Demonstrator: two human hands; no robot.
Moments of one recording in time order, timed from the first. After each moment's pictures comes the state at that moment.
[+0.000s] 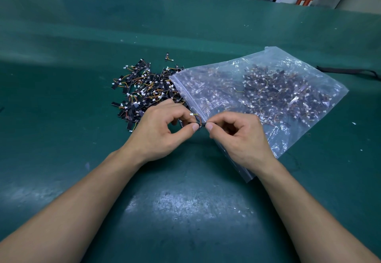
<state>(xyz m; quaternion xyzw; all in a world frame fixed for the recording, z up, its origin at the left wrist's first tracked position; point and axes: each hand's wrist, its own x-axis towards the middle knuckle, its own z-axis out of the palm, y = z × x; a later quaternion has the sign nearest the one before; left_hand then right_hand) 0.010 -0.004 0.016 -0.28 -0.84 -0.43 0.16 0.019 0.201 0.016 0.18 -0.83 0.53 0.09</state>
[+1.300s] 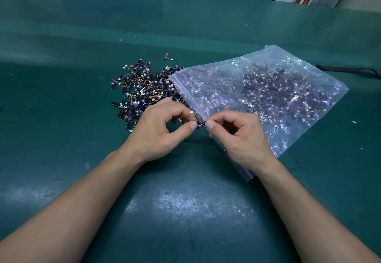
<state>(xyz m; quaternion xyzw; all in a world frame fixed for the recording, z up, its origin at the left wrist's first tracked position) 0.010 -0.005 0.016 -0.27 -0.83 -0.45 0.16 0.021 0.201 0.019 0.18 -0.82 0.53 0.09</state>
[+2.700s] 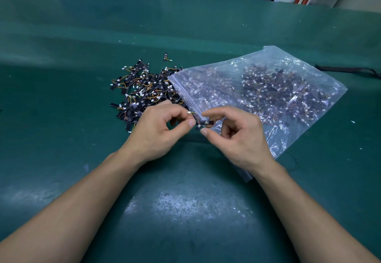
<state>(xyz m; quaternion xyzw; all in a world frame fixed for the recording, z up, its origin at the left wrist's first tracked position) 0.009 -0.003 0.014 -0.23 -0.85 -0.46 0.14 0.019 0.203 0.013 0.22 -0.82 0.50 0.15</state>
